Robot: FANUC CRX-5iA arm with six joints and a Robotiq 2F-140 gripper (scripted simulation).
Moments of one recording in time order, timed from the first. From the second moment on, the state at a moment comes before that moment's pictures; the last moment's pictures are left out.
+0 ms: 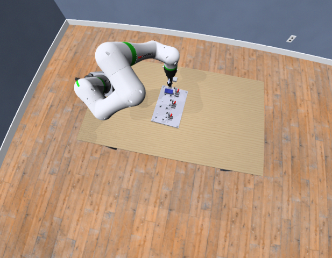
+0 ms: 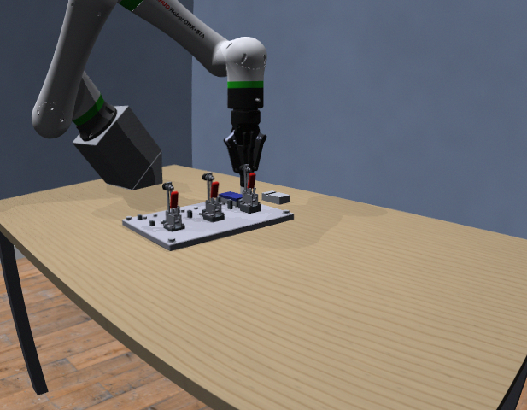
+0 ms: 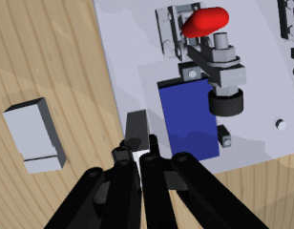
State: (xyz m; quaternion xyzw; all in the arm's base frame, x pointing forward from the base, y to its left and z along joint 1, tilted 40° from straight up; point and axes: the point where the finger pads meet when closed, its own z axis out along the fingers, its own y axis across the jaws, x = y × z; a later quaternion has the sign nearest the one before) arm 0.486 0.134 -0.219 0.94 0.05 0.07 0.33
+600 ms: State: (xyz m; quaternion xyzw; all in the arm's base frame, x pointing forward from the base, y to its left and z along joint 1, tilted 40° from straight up) arm 0.486 0.131 -0.217 0.94 0.05 0.07 0.33
